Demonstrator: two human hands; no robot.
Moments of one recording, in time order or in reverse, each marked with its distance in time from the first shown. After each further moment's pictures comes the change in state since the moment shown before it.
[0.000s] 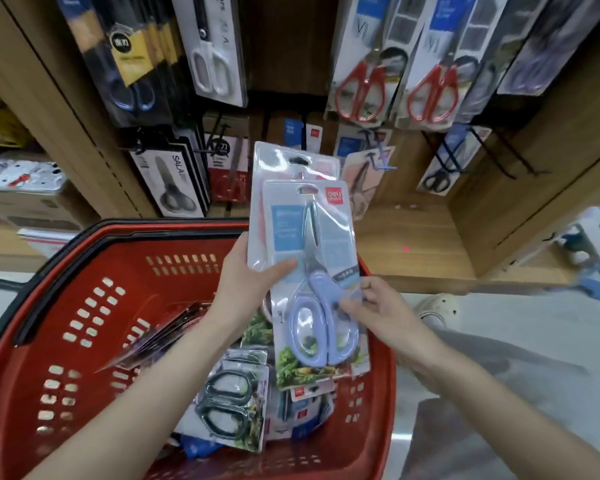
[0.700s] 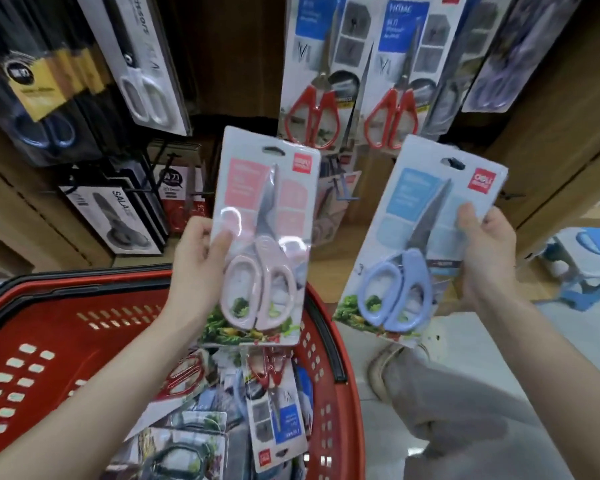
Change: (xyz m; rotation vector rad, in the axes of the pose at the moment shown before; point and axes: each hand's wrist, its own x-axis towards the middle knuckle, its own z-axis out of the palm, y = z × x) left_hand 0.078 0.028 0.036 0.172 0.118 0.191; right_hand 0.085 -0.035 -0.155 0.259 0.799 -0.317
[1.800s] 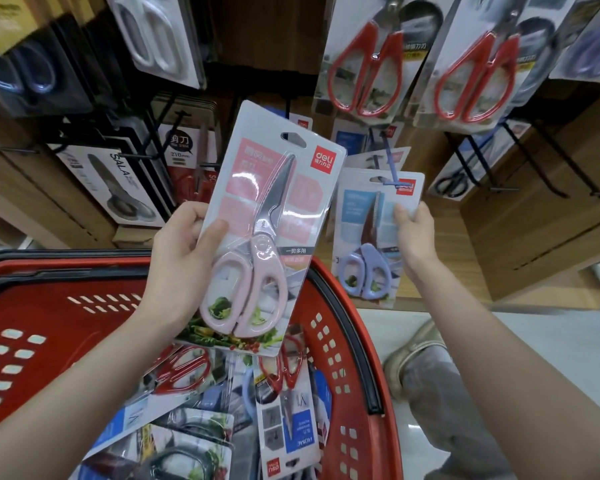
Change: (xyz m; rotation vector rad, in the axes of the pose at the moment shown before) left_hand 0.025 -0.035 -0.023 0.050 0.012 -0.016; right_hand 0.049 0.113 0.117 -0.165 -0.200 0.193
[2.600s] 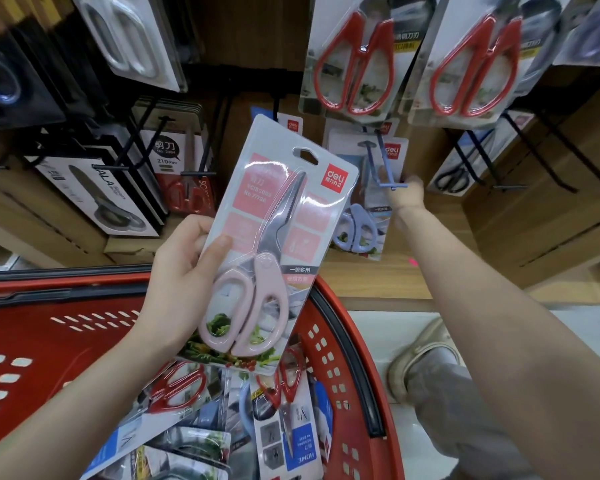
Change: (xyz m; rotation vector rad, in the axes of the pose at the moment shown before) left_hand 0.005 -0.007 0.011 -0.021 -0.115 -0.002; right_hand 0.082 -0.011 0.028 -0.141 0.040 0.107
